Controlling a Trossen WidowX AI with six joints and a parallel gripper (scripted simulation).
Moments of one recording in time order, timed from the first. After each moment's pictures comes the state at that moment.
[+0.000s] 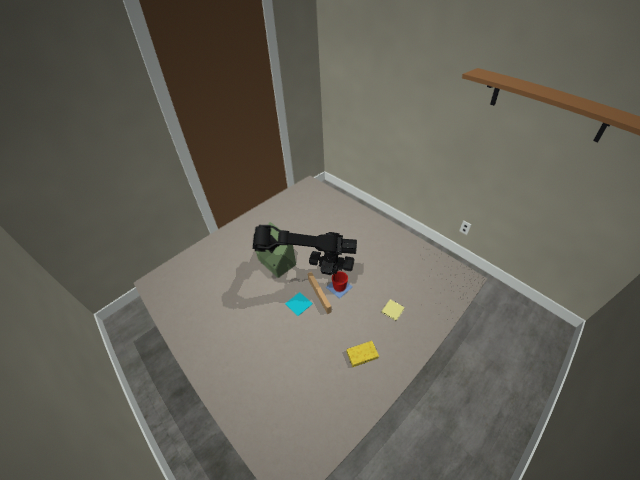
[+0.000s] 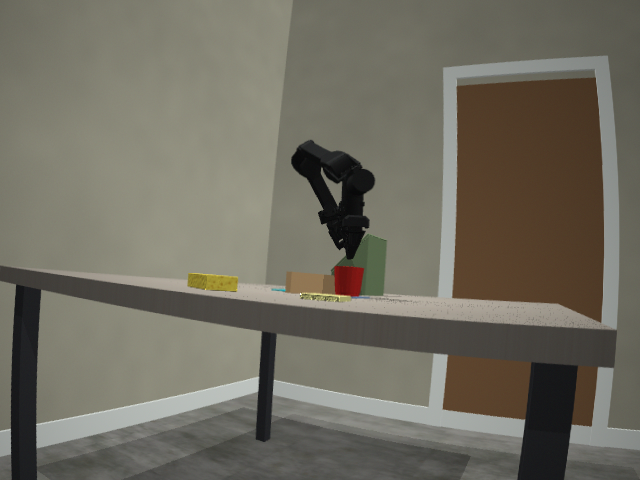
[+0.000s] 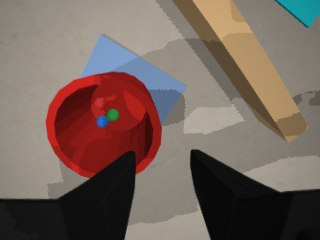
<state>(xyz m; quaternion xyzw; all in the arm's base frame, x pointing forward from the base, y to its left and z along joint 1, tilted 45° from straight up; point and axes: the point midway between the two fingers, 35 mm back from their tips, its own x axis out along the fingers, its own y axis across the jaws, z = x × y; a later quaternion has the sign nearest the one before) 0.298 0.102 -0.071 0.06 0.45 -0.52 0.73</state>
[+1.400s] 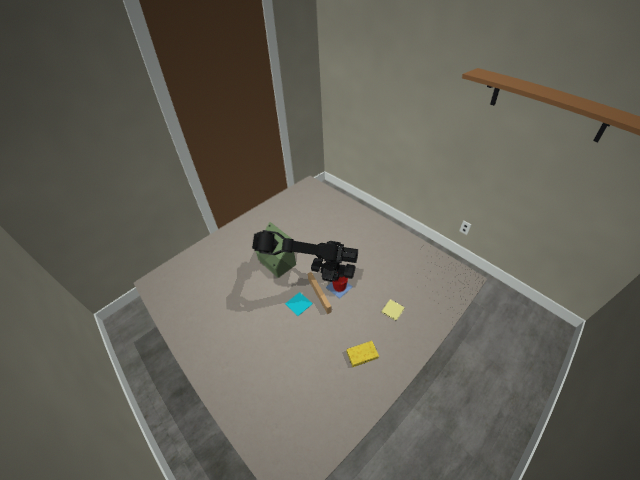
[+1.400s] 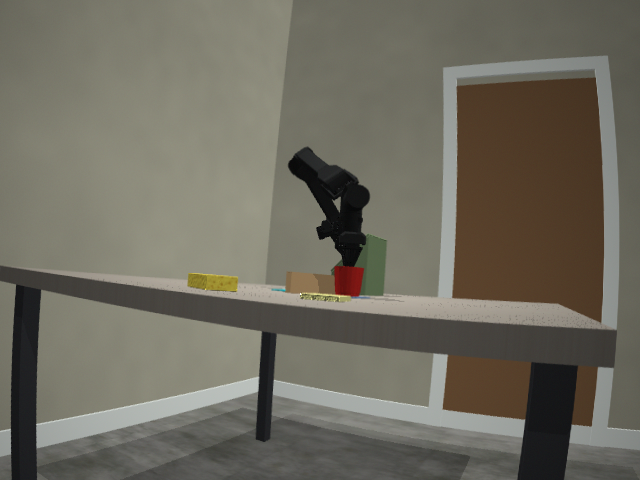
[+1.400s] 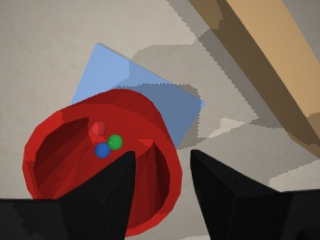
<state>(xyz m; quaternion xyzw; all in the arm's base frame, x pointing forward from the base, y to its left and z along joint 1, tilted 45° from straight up) 0.310 0.073 -0.101 0.07 0.43 -0.52 0.73</state>
